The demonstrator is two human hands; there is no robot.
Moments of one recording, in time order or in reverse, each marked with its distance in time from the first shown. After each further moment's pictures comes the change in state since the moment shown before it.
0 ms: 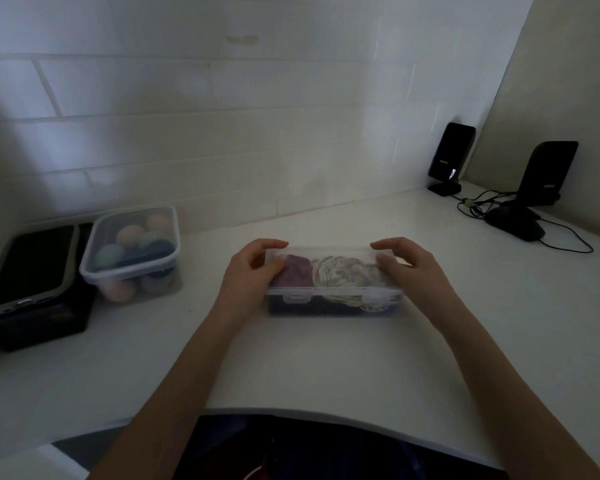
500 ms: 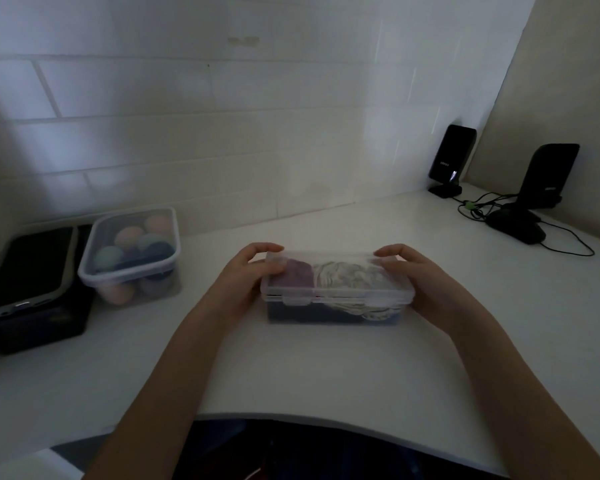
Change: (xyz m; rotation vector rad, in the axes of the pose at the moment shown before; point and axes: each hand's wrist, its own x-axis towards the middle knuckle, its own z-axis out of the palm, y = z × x) left_hand 0.011 0.000 -0.009 -0.430 -0.209 -0.278; right_hand 0.006 -0.002 -0.013 0.487 -0.295 0.297
